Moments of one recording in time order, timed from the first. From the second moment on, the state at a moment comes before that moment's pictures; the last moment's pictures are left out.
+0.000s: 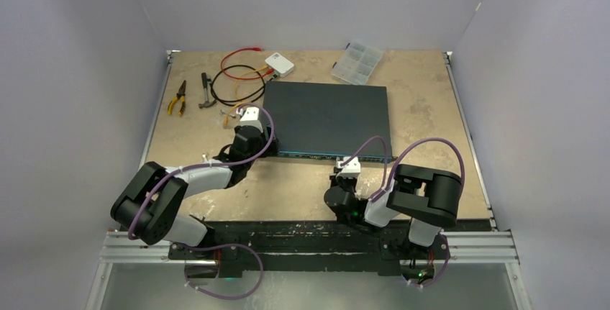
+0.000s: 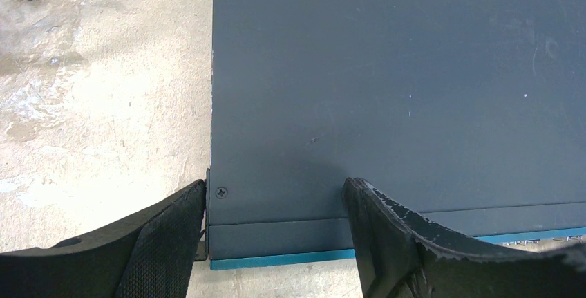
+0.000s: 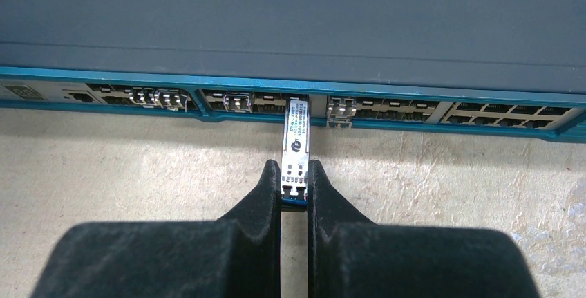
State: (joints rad) left arm -0.55 1.43 0.51 0.37 -0.26 -0.47; right arm 1.20 1.71 0.31 0.95 1.15 0.49
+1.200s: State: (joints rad) left arm -0.55 1.43 0.51 0.37 -0.26 -0.47; right arm 1.20 1.72 0.27 1.12 1.12 0.29
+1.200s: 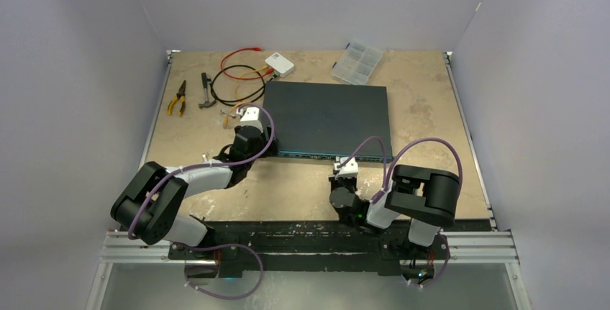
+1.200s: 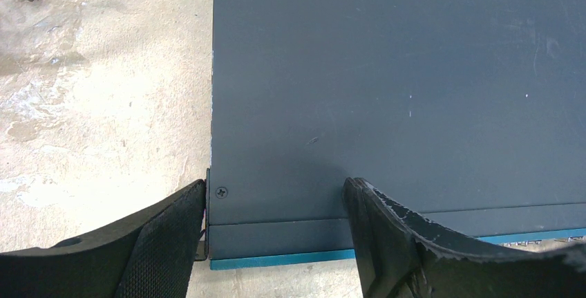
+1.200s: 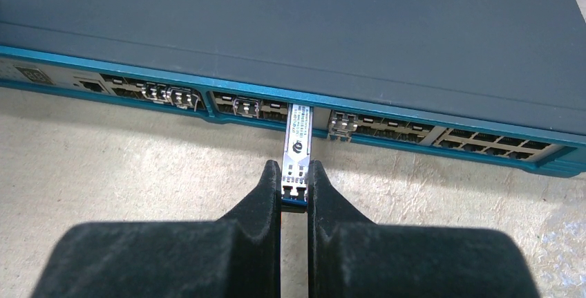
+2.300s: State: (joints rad) left arm -0.55 1.43 0.51 0.37 -0.27 -0.47; right arm 1.18 1.73 0.29 1.07 1.04 0.24
